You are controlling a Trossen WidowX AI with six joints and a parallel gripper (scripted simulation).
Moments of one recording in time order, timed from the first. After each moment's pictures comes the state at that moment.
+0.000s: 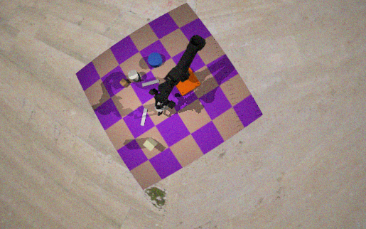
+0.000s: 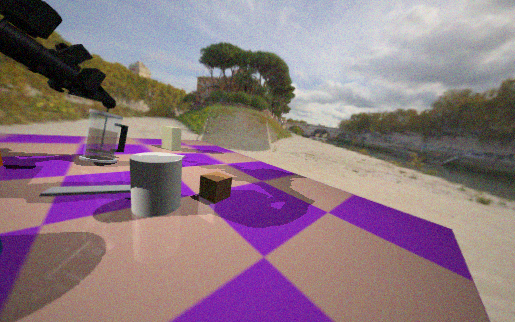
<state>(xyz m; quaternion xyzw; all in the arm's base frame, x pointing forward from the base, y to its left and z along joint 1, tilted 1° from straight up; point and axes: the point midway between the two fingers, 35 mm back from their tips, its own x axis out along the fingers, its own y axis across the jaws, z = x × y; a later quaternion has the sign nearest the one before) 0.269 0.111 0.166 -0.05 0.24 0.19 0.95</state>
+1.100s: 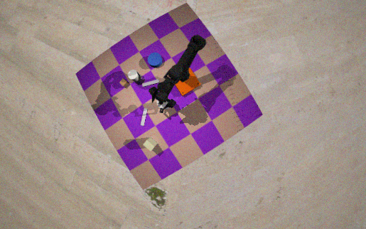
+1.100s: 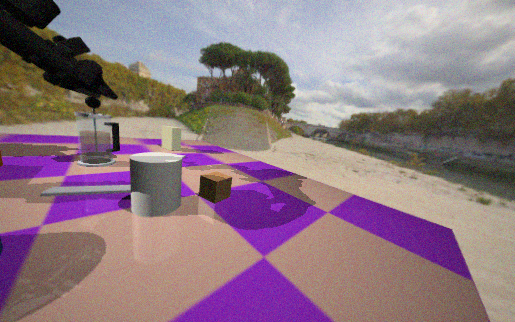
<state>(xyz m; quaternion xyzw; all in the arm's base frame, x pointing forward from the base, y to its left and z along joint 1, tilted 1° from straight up) 0.262 0.107 0.183 -0.05 0.26 0.18 0.95</state>
